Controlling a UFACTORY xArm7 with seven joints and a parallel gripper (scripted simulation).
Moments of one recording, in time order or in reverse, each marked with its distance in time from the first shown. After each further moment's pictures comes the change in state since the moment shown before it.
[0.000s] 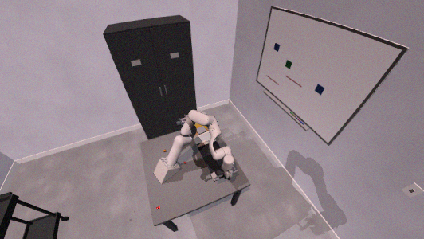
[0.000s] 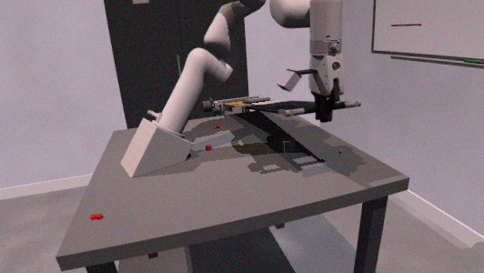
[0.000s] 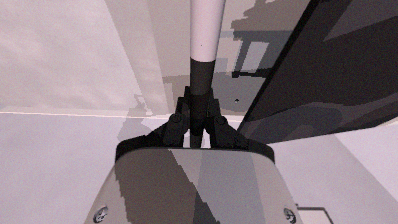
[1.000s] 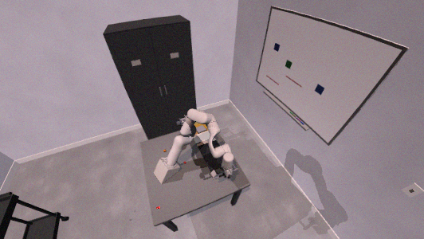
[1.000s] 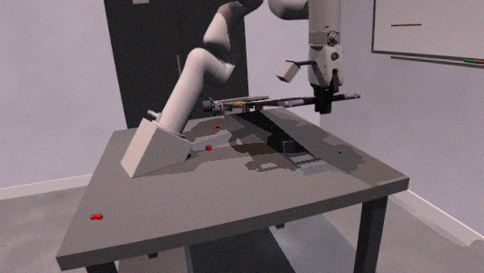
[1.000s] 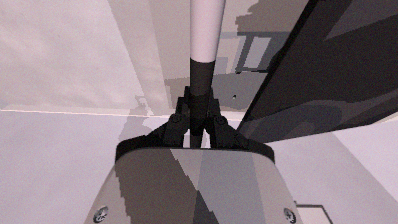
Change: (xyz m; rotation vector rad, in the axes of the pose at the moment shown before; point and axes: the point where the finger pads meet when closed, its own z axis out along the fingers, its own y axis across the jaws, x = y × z) arm 0.000 0.004 -0.021 0.005 -0.001 0.000
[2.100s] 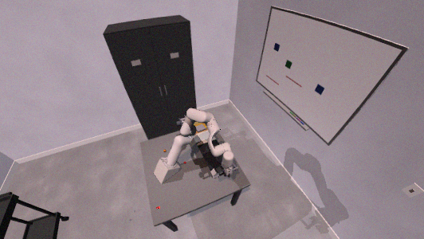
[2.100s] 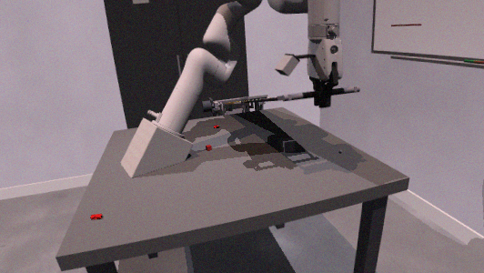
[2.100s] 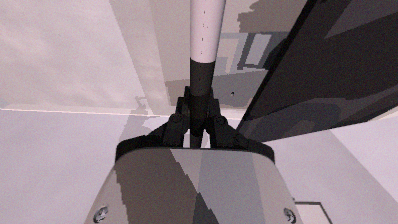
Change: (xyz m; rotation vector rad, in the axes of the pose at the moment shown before) arm 0.000 0.004 -0.016 -0.001 -0.001 0.000
